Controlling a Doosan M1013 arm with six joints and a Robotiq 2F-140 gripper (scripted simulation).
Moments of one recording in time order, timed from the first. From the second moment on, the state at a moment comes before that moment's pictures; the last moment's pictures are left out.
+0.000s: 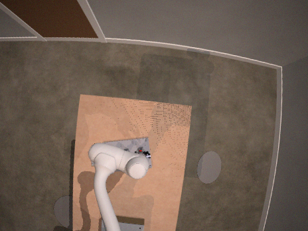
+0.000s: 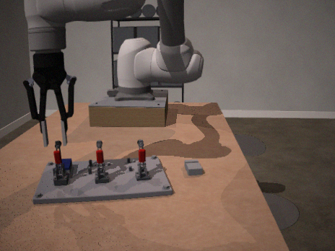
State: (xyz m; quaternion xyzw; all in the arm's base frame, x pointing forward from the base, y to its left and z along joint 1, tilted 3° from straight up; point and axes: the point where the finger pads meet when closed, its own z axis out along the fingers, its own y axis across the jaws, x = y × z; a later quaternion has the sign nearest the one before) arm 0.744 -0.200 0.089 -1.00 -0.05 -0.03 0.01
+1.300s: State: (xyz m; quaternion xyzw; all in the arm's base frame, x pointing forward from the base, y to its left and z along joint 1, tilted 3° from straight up) arm 0.746 -0.199 0.068 -1.00 -0.05 -0.02 0.01
